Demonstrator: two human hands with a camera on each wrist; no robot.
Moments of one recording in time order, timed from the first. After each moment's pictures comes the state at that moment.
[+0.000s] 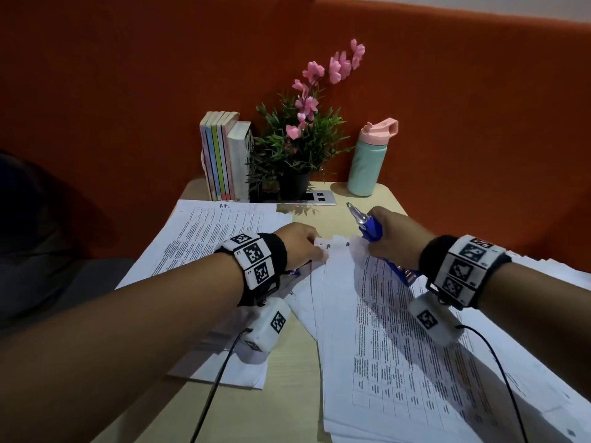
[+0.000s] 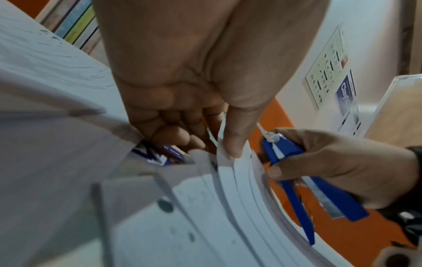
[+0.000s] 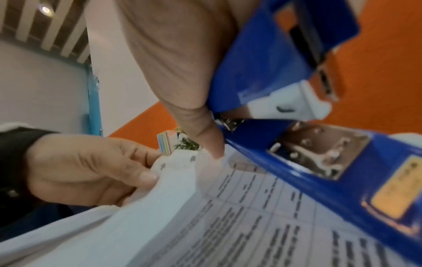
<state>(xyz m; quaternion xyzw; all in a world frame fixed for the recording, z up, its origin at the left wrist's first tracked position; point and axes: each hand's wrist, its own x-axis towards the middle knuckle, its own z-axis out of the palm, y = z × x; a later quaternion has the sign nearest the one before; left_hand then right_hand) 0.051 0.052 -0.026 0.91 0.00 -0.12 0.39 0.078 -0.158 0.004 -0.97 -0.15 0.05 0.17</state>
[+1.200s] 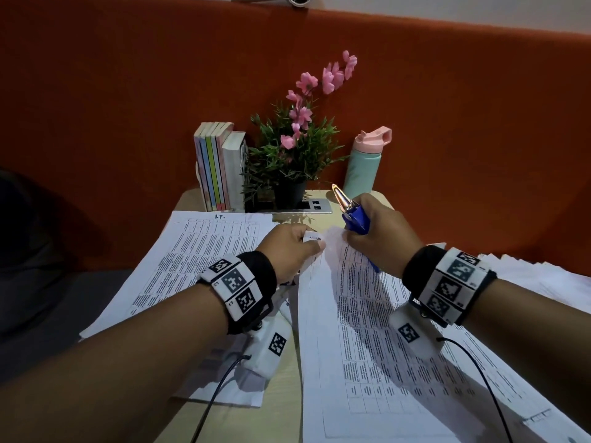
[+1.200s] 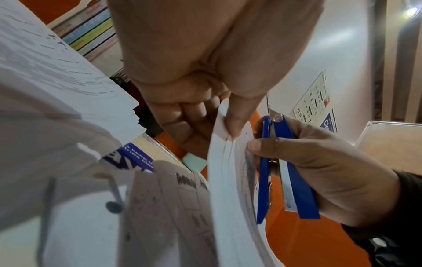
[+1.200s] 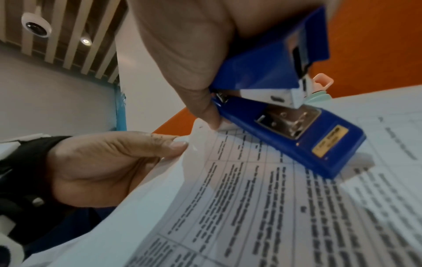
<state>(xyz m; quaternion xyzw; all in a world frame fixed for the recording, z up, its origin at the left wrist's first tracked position) 0.037 0.054 -0.024 0.82 -0.03 -0.02 0.56 0.064 -0.135 0.011 -0.93 -0.20 -0.08 0.31</state>
